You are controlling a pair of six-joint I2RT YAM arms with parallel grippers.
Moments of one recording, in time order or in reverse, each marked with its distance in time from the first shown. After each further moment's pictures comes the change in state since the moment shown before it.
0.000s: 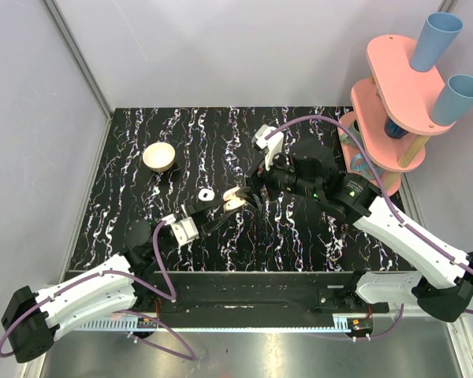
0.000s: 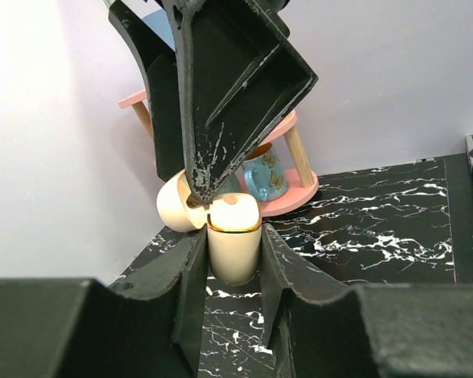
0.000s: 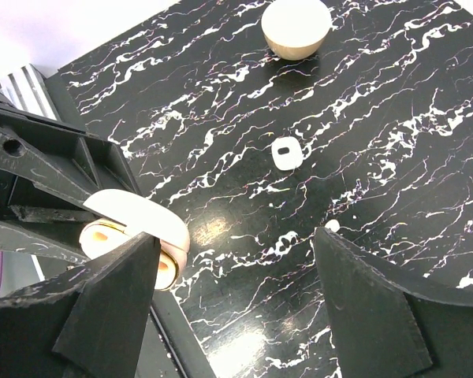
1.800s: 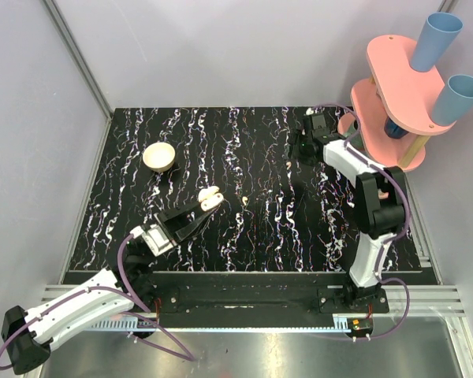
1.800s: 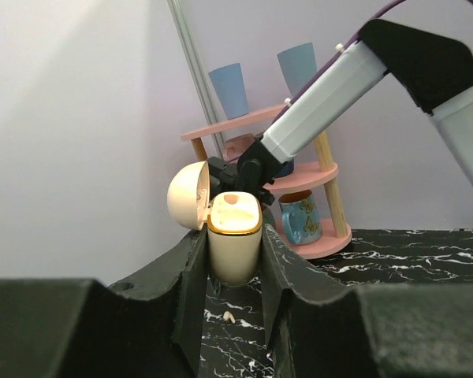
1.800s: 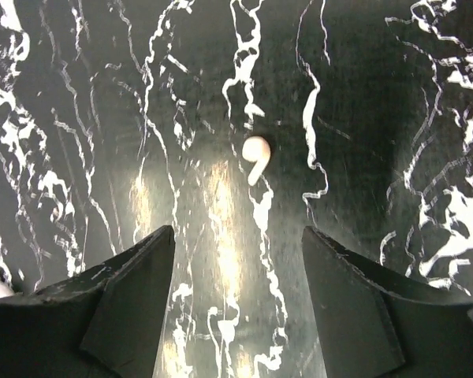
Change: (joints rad) left arm -0.025 -0.246 -0.098 0.039 -0.190 -0.063; right arm -0.613 0.668 0.031 0.140 0.119 0.394
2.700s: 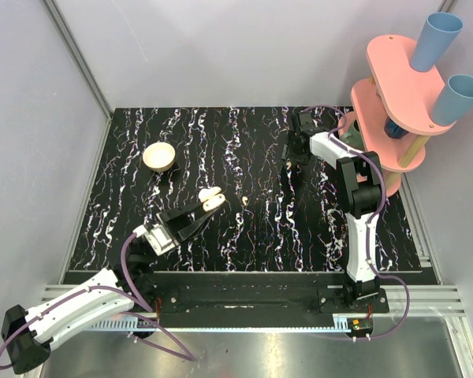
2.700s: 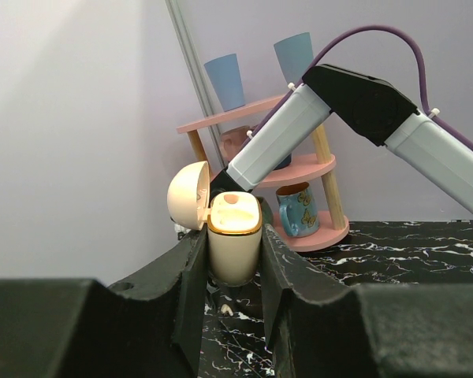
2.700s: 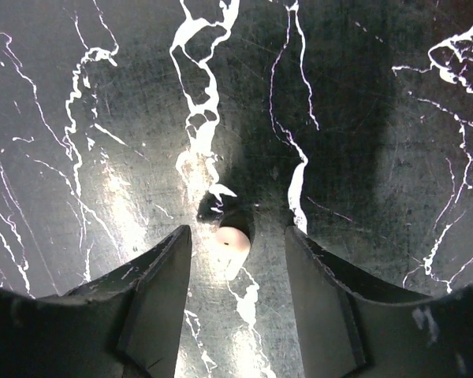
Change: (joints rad) left arm 0.000 0.009 0.000 -0.021 0.005 0.008; right arm 0.001 0.341 0.288 -0.104 0.094 0.039
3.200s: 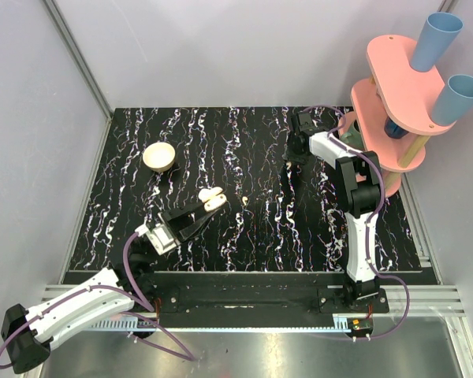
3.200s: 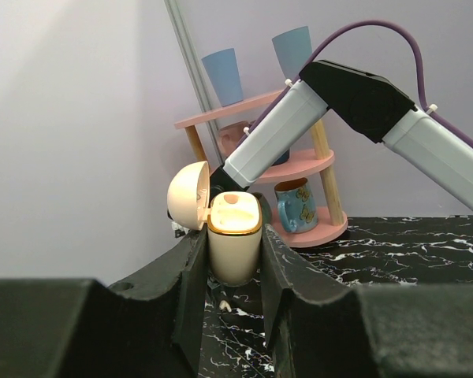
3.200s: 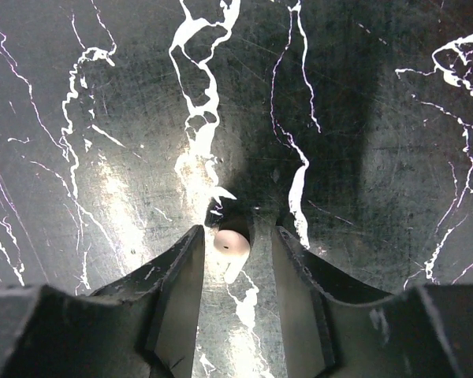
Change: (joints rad) left arm 0.000 0.010 0.000 -0.002 0.002 0.000; right arm 0.001 0.014 0.020 -0.013 0.001 -0.005
